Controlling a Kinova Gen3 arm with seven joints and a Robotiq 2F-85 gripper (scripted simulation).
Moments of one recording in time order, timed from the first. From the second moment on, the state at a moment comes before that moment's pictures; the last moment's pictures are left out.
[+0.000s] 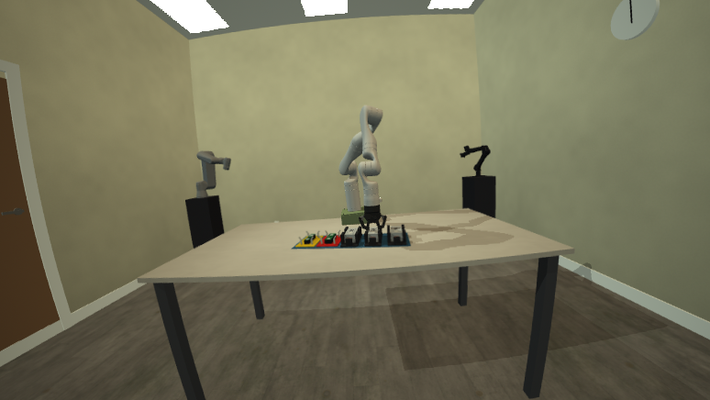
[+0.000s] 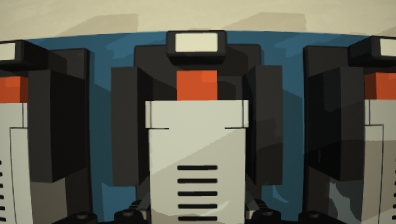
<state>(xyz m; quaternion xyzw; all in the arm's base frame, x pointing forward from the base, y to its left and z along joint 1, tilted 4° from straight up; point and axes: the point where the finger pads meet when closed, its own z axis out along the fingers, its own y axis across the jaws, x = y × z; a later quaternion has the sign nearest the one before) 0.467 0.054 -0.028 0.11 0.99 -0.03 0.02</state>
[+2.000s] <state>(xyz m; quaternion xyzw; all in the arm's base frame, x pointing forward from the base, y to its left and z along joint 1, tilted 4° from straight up) 0.465 0.057 0.031 0.11 0.99 -0.03 0.02</state>
